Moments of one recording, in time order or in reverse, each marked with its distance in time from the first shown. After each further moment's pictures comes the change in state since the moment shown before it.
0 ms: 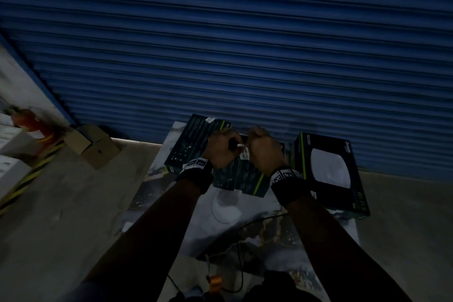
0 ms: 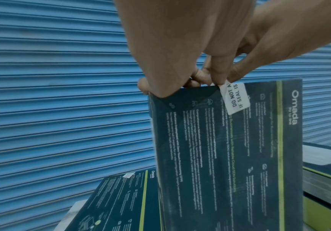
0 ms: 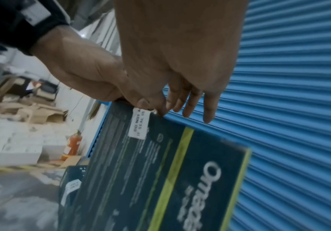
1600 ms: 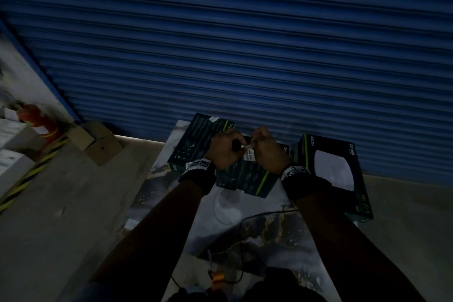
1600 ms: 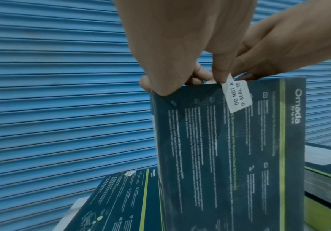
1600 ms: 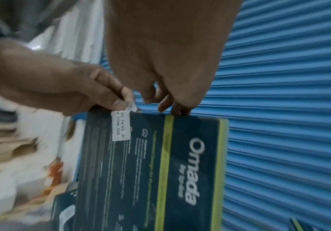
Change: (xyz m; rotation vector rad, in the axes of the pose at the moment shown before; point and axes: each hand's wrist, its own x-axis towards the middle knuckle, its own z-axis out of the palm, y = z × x) left_hand -0.006 -0.004 0.000 -0.034 0.023 0.031; right_hand 0.003 0.015 0.005 0.212 -0.070 -0.096
